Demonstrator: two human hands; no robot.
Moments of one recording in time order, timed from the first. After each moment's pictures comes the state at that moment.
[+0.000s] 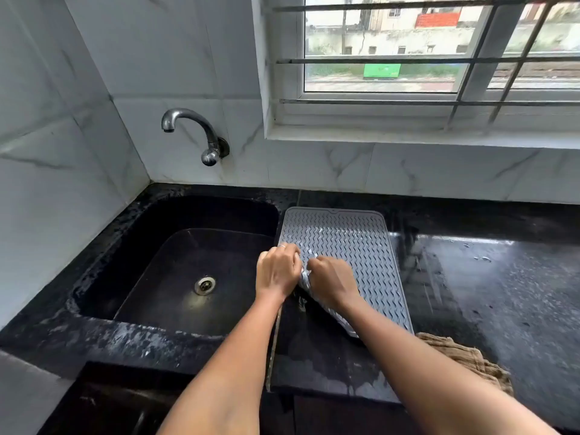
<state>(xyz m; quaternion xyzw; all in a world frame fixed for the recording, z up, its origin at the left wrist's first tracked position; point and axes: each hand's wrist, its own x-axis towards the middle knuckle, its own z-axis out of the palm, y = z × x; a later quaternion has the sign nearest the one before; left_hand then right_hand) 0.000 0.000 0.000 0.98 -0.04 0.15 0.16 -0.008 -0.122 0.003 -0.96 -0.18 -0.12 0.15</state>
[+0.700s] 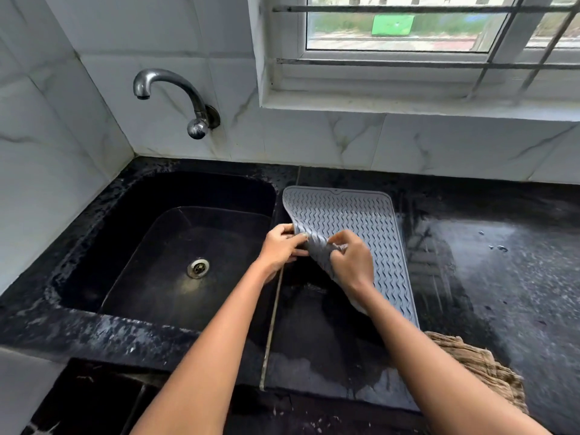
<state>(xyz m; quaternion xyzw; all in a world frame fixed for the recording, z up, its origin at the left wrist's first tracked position) 0.049 0.003 -0.010 0.73 0.12 -0.12 0.66 0.024 -0.148 -0.013 -0.89 0.08 -0.08 0.43</state>
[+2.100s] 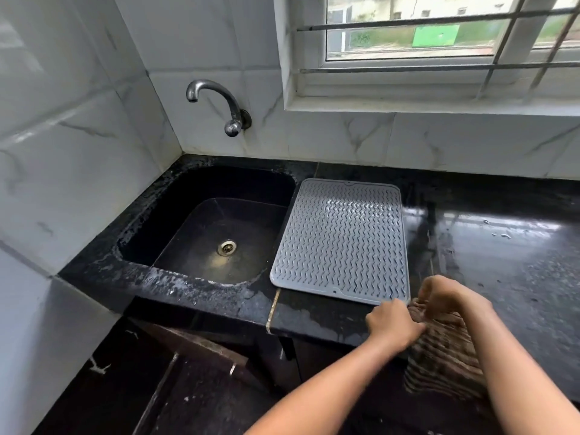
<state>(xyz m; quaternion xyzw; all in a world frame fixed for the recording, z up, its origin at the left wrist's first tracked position) -0.127 -0.199 -0.022 0.92 0.05 -0.23 0.32 -0.053 -0.319 -0.020 -0.95 0.06 0.29 0.11</state>
